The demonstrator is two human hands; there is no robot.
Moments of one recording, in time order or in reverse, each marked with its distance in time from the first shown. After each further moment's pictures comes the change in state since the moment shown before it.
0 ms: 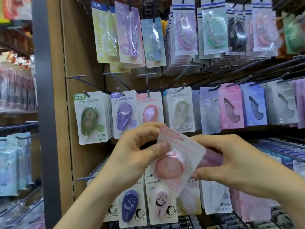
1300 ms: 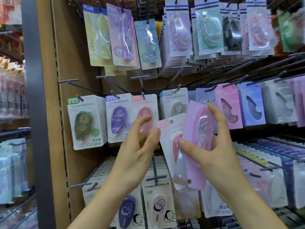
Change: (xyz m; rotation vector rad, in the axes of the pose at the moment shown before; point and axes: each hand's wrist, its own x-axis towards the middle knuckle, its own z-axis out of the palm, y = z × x) left_hand 0.016 -0.024 0.015 0.222 0.193 -0.059; right_hand 0.027 0.028 0.056 0.653 0.641 0.006
